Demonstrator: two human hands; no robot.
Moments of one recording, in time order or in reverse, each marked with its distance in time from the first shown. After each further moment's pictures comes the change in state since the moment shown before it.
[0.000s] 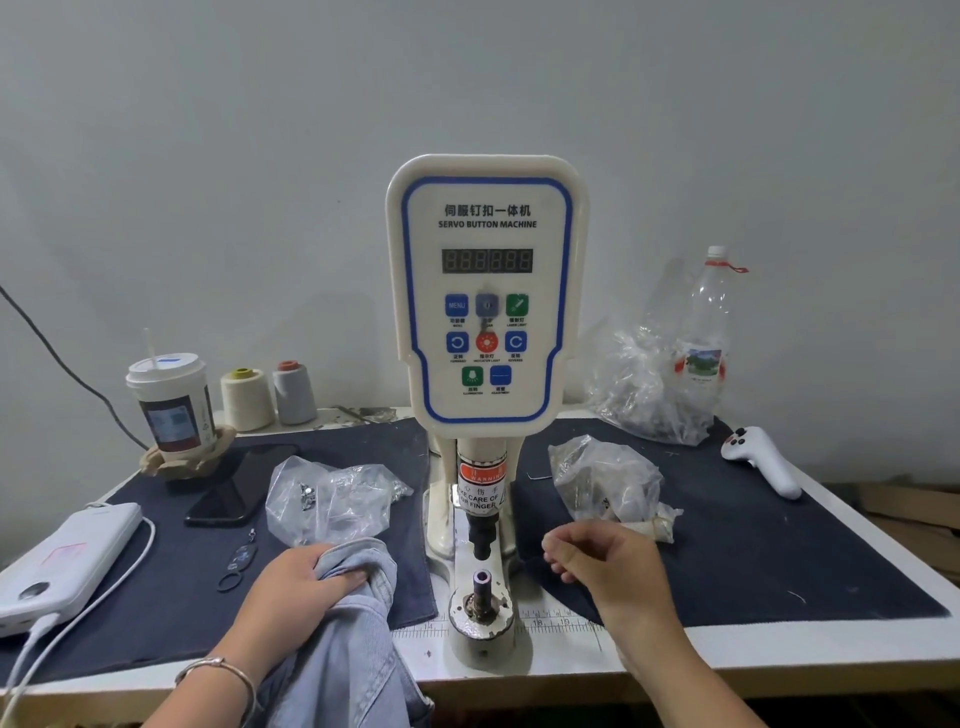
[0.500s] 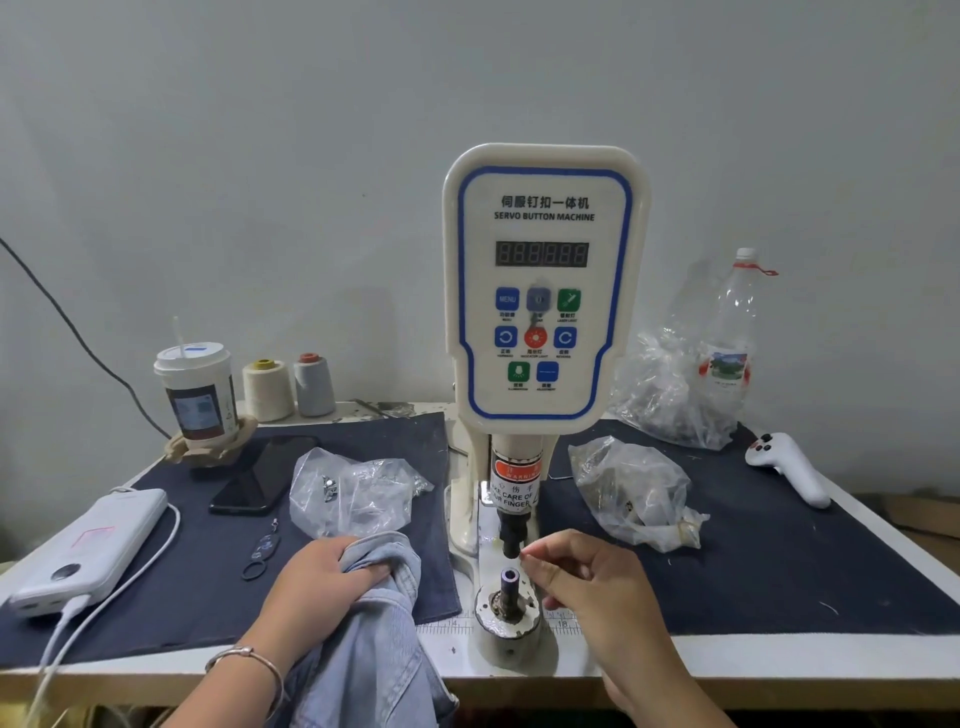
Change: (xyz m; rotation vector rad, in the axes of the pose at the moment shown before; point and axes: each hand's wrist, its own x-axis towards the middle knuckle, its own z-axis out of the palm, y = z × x) left_hand 0.005 -0.008 0.003 0.017 -0.001 0.032; right_hand -0.028 -0.018 0.036 -0.103 -0.106 0.016
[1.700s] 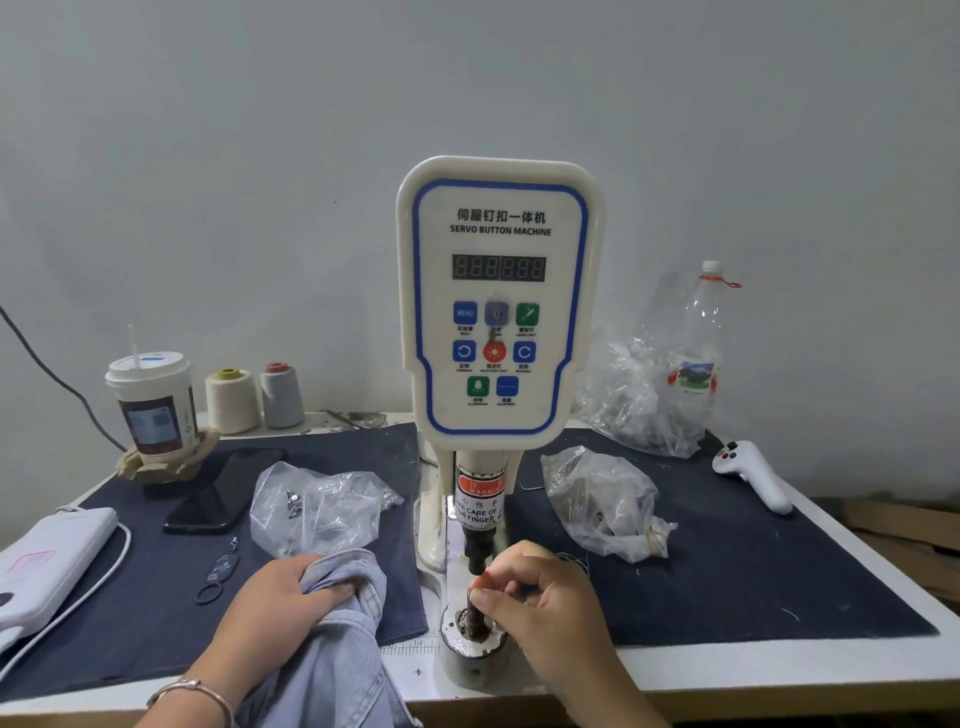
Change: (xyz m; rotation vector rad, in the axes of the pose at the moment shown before) left_hand -0.003 0.003 -0.001 0.037 0.011 -0.004; right_hand 0.005 0.006 0.008 -0.209 -0.047 -0.130
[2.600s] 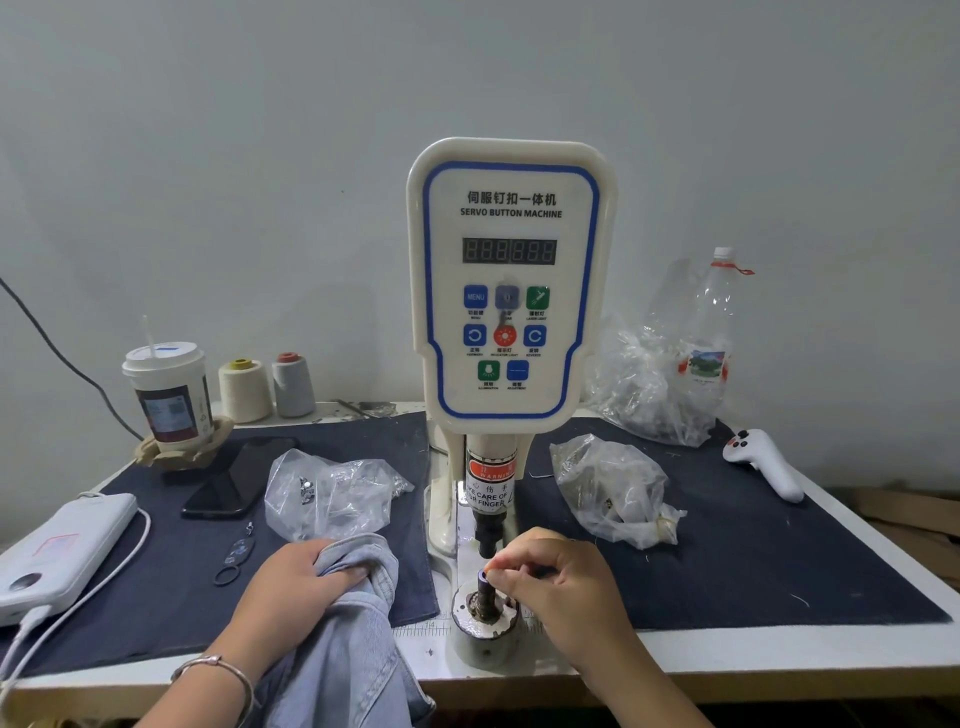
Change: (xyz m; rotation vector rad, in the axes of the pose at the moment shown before) left_hand 0.000 0.001 0.000 -0.025 0.000 -0.032; right_hand 0.003 0.002 -0.006 0.072 -0.034 -0.041
